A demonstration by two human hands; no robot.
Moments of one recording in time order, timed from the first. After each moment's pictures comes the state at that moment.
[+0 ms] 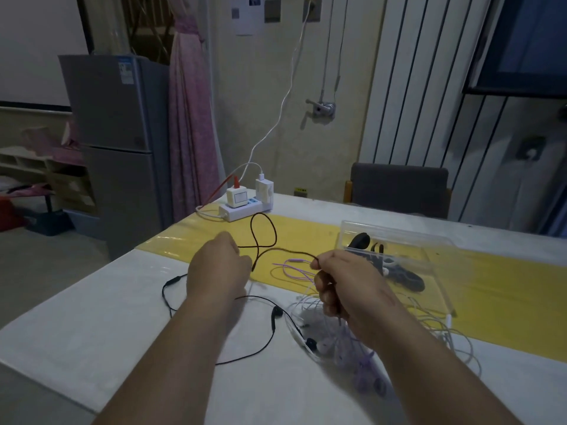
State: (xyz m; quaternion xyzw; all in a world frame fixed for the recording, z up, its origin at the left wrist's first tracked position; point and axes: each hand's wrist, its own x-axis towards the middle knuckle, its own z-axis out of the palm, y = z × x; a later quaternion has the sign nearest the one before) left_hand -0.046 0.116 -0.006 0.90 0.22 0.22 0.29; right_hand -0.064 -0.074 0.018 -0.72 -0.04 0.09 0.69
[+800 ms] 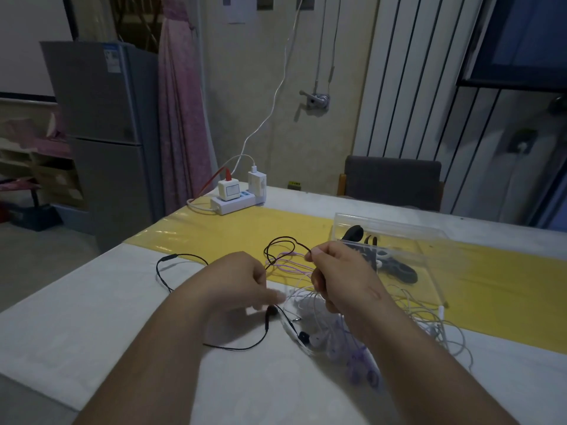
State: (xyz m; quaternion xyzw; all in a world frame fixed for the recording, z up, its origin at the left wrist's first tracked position) left_hand -0.058 0.109 -0.002 0.96 -0.03 -0.03 0.28; right_hand -0.058 -0.073 0.009 -0.79 -0.05 0.02 0.61
